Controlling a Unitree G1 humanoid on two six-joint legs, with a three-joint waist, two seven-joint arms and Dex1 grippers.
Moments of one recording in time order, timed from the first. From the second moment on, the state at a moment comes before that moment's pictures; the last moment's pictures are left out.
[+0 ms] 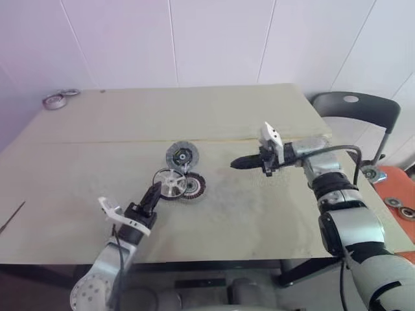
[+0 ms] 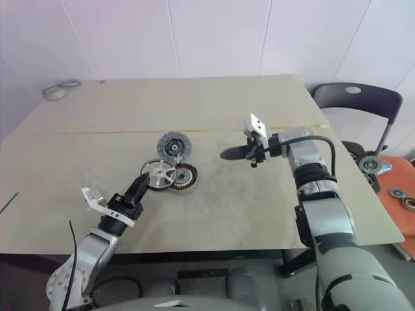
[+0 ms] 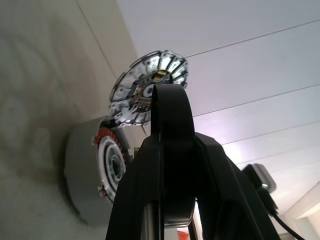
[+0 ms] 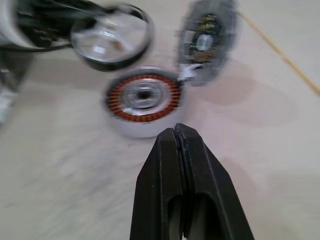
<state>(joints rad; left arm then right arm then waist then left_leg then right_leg) 0.21 0.06 0.29 -0.31 -1.45 0.64 -0.12 -0.90 -0.45 0.07 0.88 0.12 0.02 1.59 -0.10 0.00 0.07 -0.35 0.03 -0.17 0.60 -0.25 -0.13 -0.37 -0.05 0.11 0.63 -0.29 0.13</state>
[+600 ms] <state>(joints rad) 0.15 0.06 0.27 -0.23 -1.46 0.69 -0.13 -0.74 -0.52 0.14 0.58 0.20 0.02 1.58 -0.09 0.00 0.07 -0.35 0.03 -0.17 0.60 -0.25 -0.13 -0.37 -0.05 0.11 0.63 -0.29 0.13</state>
